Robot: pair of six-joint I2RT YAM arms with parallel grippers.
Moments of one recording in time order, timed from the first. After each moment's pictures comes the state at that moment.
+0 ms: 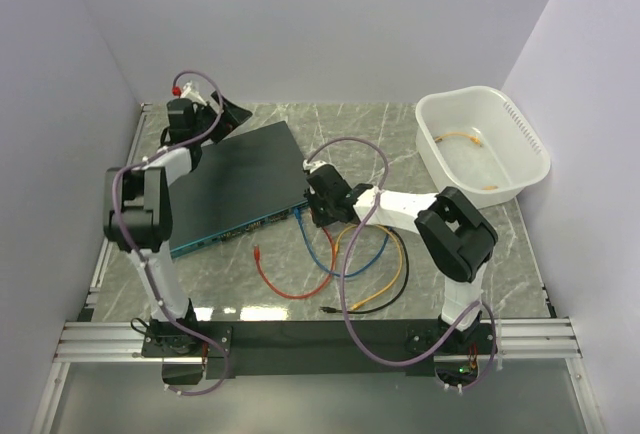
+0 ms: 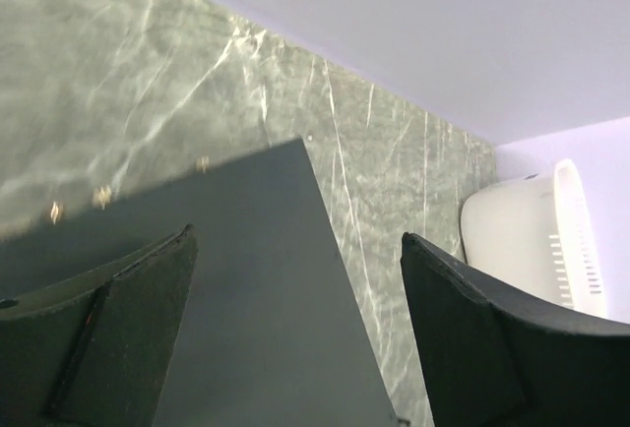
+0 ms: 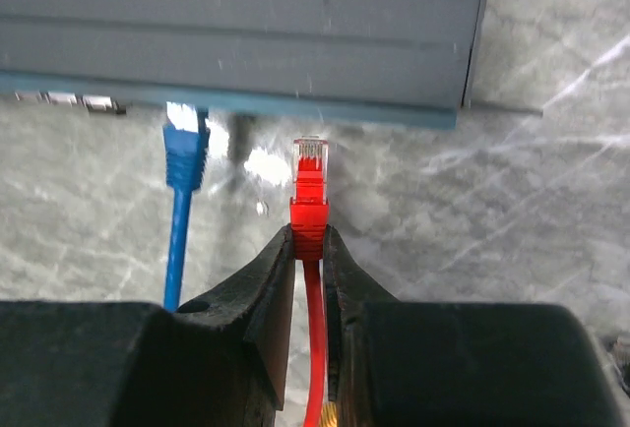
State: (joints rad) left arm 0.02 1.89 1.22 0.38 0.43 -0.75; right arm 0.79 1.86 1.14 -0.19 0.07 0.32
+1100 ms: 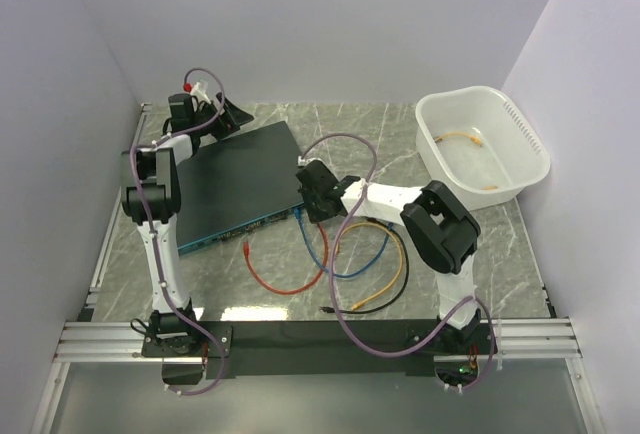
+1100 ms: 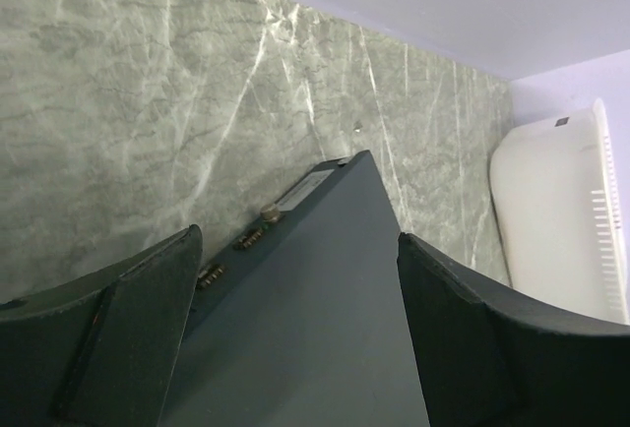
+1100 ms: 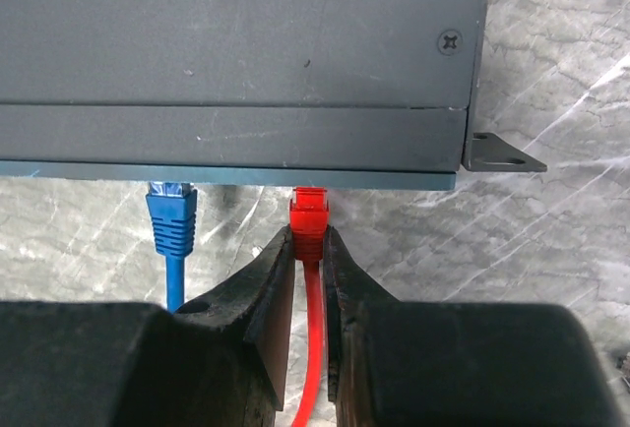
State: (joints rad) left arm 0.08 2.31 1.64 0.26 0.72 -0.64; right arm 0.79 1.97 1.29 -0.30 0.13 0.38
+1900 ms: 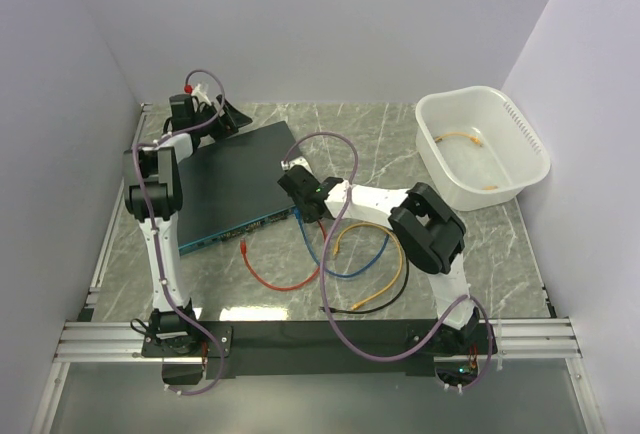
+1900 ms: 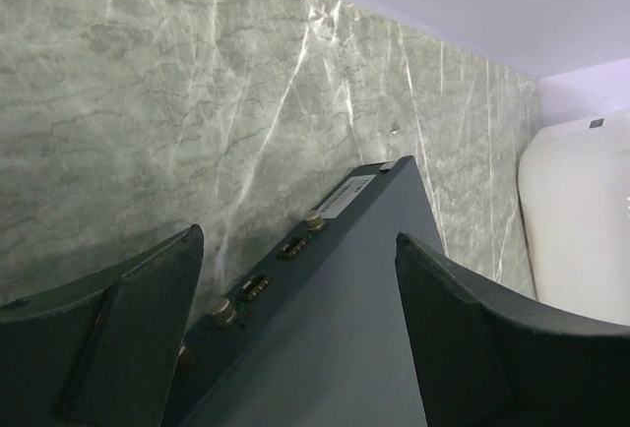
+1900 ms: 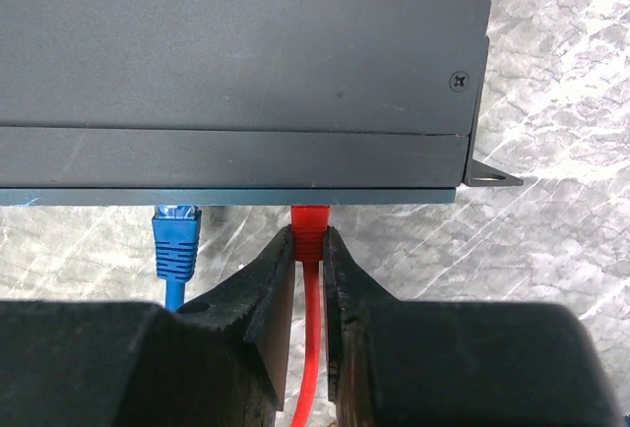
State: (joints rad) left arm 0.09 2.38 1.72 0.20 0.70 -0.60; right arm 0.87 2.05 1.43 -0.43 0.36 0.28
